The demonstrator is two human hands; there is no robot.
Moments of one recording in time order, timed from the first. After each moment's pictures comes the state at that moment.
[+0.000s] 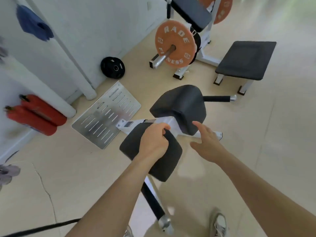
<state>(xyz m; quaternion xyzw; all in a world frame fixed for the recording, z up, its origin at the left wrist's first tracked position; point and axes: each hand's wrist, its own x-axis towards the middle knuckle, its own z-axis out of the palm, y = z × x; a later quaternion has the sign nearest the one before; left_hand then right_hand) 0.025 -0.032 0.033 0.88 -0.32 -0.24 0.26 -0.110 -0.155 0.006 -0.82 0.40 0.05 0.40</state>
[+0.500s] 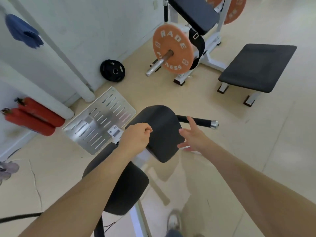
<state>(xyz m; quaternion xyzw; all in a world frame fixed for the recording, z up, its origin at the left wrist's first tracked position) 0.047 -0.205 0.006 0.92 -0.31 -0.21 0.14 -0.084 -0.358 -0.016 -0.63 0.38 0.07 0.67</state>
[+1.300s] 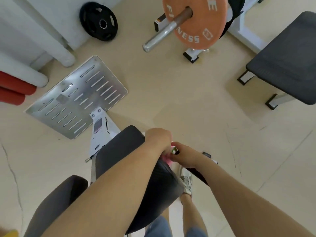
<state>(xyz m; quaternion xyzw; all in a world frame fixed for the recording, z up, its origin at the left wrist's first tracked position) 0.205 -0.440 -0.167 0.80 -0.36 -0.43 -0.19 0.104 -0.505 -0.194 -0.73 0.28 0.42 0.47</state>
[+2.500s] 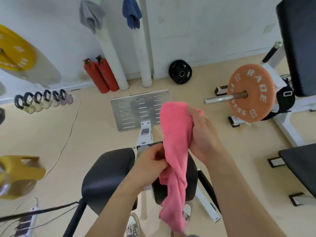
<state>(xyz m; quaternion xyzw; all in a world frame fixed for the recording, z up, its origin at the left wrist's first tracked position) 0.080 -0.252 0.112 0.78 0.06 -0.23 0.57 0.134 -0.396 0.134 -0.56 0.21 0.09 0.80</state>
